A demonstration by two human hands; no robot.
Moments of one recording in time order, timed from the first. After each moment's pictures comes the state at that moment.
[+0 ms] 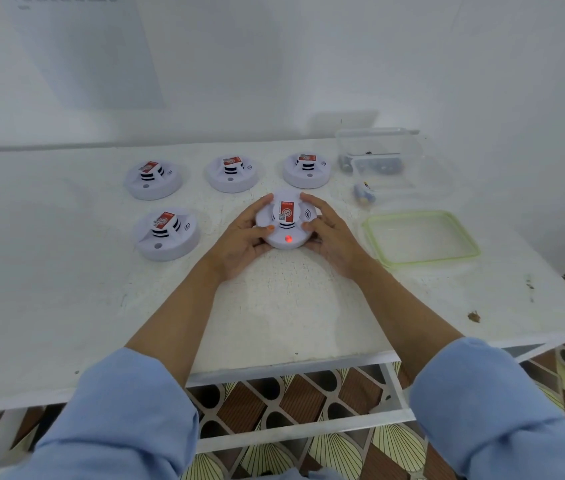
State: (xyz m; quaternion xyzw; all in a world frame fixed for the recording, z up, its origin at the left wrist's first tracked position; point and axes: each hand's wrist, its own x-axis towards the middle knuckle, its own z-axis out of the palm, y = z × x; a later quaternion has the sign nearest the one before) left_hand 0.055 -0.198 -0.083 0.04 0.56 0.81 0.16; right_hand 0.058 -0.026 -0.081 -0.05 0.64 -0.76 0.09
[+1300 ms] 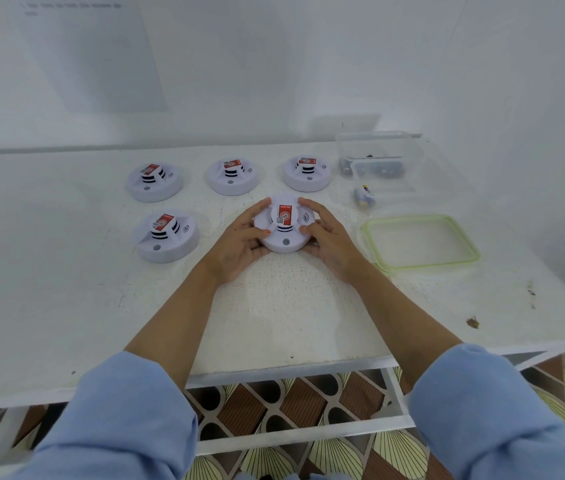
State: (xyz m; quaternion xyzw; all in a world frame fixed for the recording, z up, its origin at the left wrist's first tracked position) left_hand 0.058 -0.196 -0.079 0.01 0.56 0.81 0.15; right_hand 0.057 -0.024 -0.084 -0.06 0.64 -0.76 0.09
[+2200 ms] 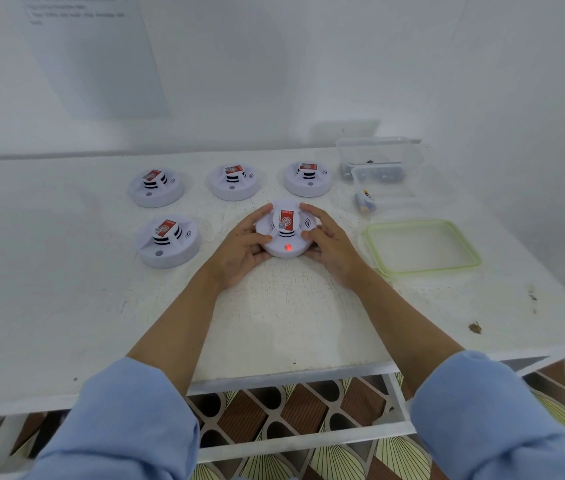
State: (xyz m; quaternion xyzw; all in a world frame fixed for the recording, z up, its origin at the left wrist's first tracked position) left_hand 0.058 -0.196 -0.079 0.01 0.55 0.82 0.15; right_hand 0.056 -0.025 -0.086 -0.06 0.65 -0.76 0.09
